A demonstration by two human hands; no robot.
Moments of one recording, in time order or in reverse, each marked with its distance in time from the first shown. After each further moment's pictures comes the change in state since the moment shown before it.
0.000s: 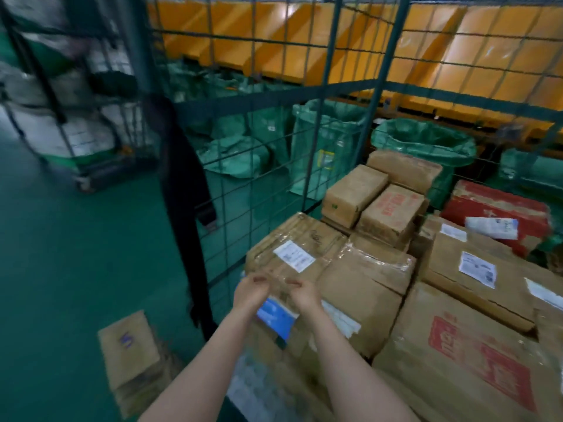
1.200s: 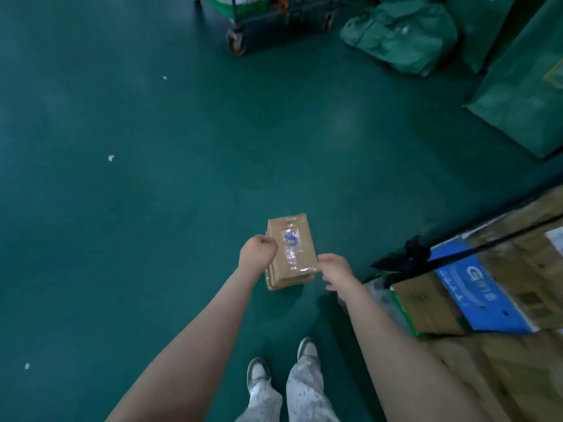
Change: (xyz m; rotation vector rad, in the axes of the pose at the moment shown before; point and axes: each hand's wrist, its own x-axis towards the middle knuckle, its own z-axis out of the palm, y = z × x) left_hand 0.070 -0.265 -0.329 -0.007 0.202 -0.499; right_hand -0.023 -0.065 0.385 -0.321 -0.507 0.292
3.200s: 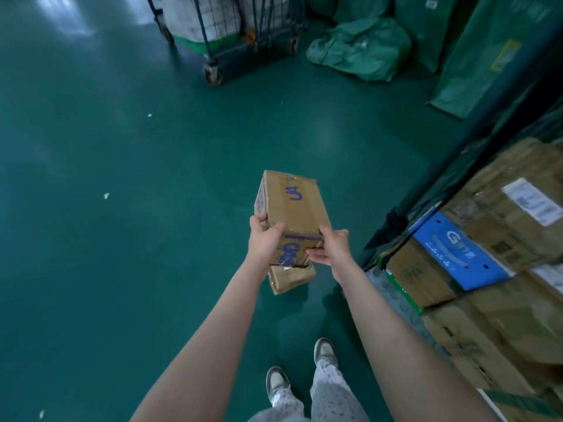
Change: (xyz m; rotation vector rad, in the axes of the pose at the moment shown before) left_hand -0.073 0.021 -0.013 -0.418 -0.067 0.091; right_hand -0.038 -0.002 0.006 0.688 0.128 -0.099
